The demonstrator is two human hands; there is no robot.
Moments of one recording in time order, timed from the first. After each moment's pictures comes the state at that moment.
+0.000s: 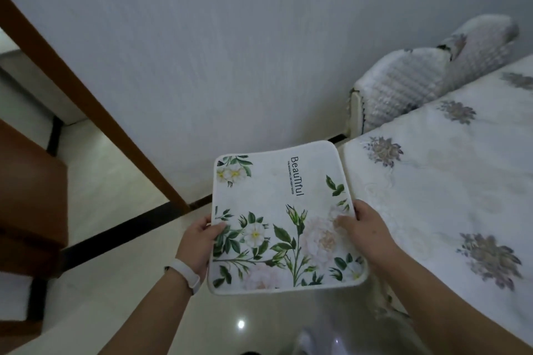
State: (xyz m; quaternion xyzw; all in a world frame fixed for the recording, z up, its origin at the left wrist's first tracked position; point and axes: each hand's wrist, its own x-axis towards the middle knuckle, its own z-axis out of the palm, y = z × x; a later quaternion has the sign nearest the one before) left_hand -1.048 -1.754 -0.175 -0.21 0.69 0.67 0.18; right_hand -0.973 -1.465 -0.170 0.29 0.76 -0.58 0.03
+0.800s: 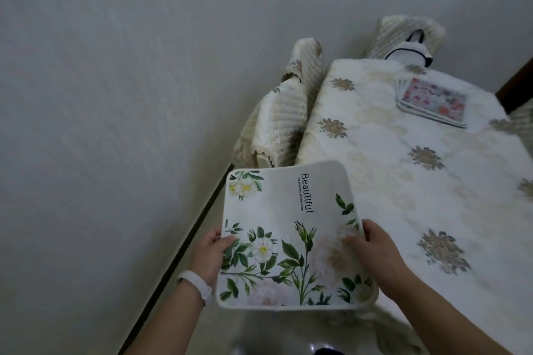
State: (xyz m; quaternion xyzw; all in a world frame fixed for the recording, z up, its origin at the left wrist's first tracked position) left_hand -1.391 -1.535 -0.210 0.04 0.66 0.57 0.48; right_hand -1.133 -1.394 -0.157 0.61 0.62 -0.47 -0.15
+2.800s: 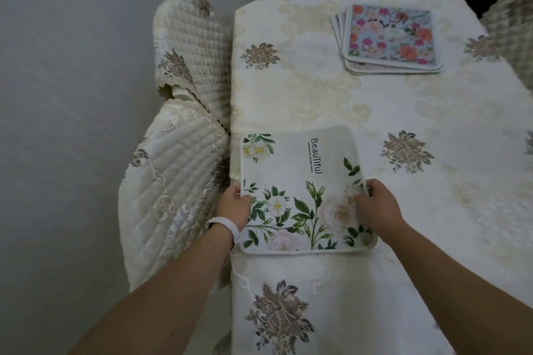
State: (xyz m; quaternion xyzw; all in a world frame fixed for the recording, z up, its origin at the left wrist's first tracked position) left_hand -1.389 -1.033 -0.287 0.26 0.77 0.31 0.49; right_hand -1.105 -1.003 -0.288 0.77 0.49 -0.39 -0.16
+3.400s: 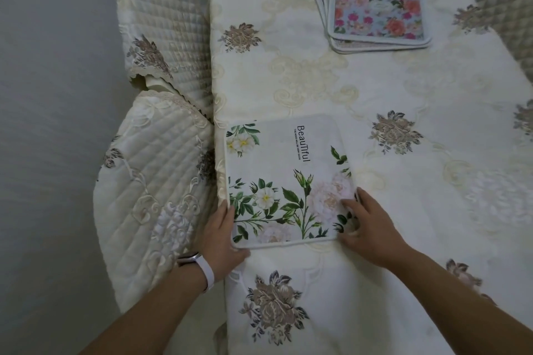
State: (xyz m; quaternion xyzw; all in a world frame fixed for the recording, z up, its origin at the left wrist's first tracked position) left_hand -1.410 -1.104 -0.312 0.63 0.69 -0.03 0.35; right_hand -1.075 -1.069 -0.315 0.65 0.70 -0.30 0.03
